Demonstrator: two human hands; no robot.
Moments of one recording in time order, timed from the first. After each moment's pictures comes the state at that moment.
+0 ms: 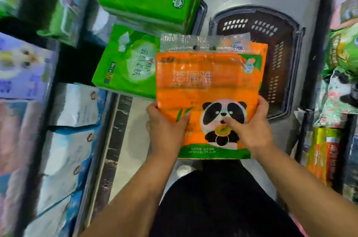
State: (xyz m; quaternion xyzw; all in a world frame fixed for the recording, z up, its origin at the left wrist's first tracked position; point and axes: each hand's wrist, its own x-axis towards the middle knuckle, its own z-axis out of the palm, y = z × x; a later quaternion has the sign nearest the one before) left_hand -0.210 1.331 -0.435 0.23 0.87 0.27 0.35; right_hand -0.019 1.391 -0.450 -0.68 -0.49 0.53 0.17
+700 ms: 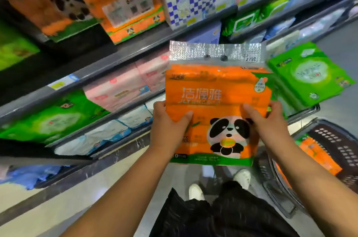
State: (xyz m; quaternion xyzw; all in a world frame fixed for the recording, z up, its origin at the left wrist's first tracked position) left_hand -0.332 1.047 -0.182 0.00 0.88 0.46 0.16; right_hand -0.237 1.256 -0.202 -0.42 -0.69 0.59 0.09
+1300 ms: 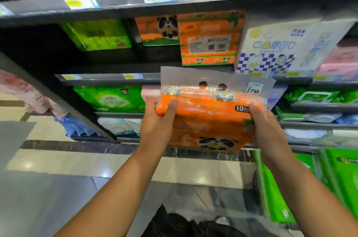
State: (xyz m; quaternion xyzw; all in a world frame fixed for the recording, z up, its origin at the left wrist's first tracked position) left_hand -0.353 1.020 -0.105 -0.20 0.78 0.59 -0.06; right_hand -0.369 1.241 -0.126 -0.19 -0.73 0.66 -0.03
